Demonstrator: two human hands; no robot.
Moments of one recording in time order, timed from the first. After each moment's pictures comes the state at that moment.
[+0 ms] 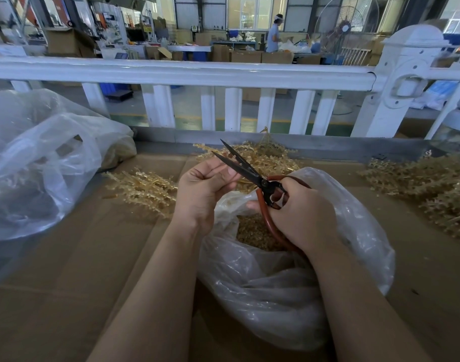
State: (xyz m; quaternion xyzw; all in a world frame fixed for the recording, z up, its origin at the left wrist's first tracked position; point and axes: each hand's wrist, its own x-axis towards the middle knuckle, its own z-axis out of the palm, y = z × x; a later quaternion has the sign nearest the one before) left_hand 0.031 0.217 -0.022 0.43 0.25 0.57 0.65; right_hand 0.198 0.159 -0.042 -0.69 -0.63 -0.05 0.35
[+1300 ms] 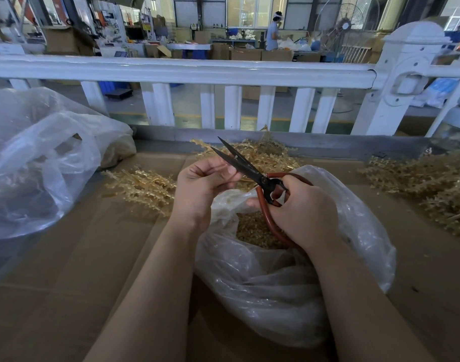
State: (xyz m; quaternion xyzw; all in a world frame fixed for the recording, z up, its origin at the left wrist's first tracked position) left_hand 0.025 0.221 -0.024 0.49 0.26 0.57 0.61; right_hand 0.199 0.161 -0.045 -0.67 -0.64 -0.09 0.36
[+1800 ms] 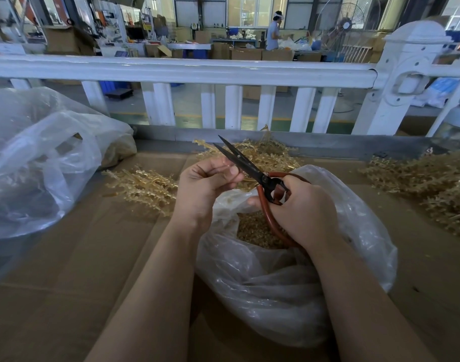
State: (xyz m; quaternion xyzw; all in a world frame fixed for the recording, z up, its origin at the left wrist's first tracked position) left_hand 0.026 0.220 -0.024 0.50 0.25 0.56 0.61; right_hand 0.201 0.162 -0.046 -0.67 -0.64 -0.07 0.38
